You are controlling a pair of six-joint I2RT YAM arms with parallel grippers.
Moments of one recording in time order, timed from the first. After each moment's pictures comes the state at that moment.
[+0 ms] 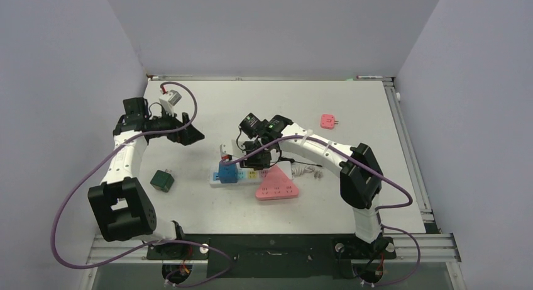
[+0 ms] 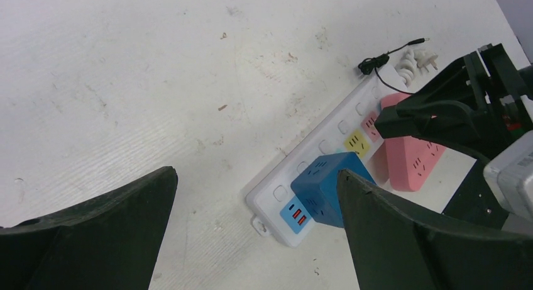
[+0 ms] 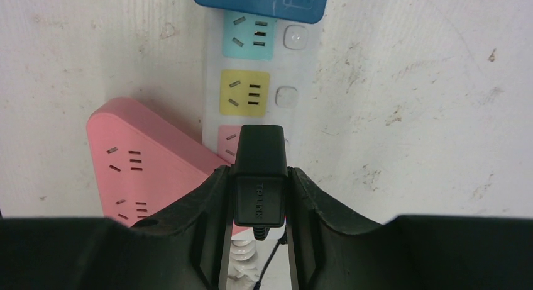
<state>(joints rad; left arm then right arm) 0.23 1.43 1.11 -0.61 0.94 0.34 0.92 1.95 1.69 -0.96 -0.23 -0.82</state>
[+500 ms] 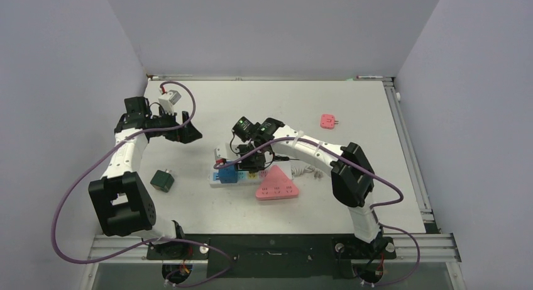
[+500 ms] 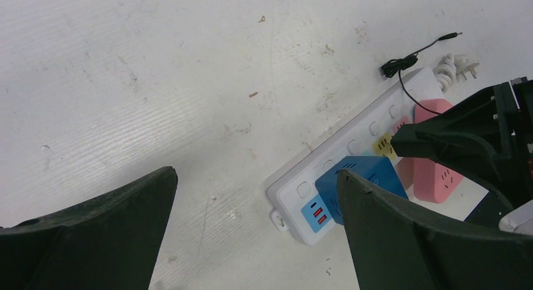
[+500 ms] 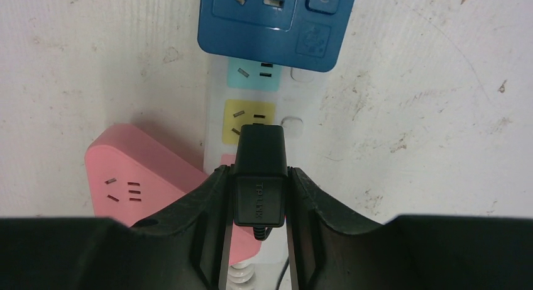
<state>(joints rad) 0.23 1.48 1.13 -0.58 0.83 0.28 0.95 2.00 1.75 -0.96 -0.23 -0.82</state>
